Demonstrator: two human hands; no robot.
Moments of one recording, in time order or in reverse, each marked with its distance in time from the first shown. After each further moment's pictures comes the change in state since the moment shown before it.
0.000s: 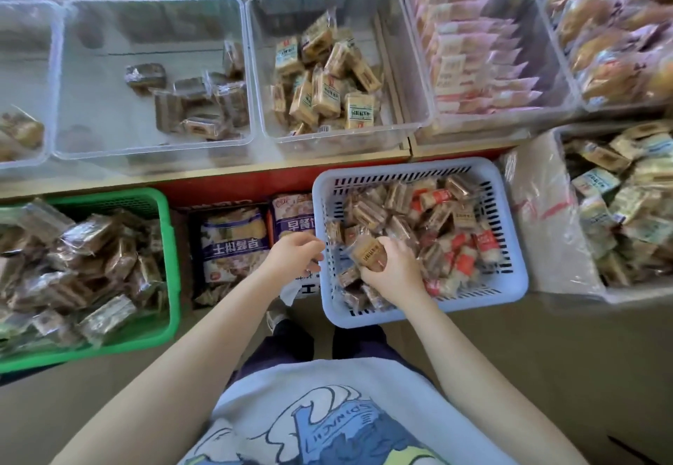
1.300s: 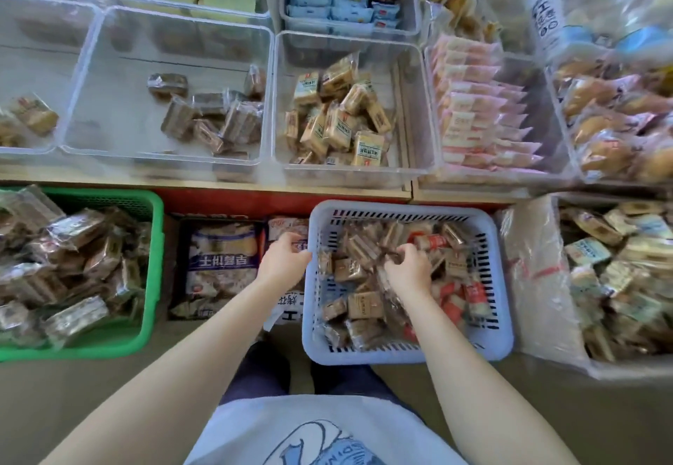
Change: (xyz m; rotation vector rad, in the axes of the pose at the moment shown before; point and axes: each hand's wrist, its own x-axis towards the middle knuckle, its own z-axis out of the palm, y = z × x) left_hand 0.034 0.015 0.005 0.108 0.308 0.015; right_hand 0.074 0.000 -0.042 -0.011 0.151 0.235
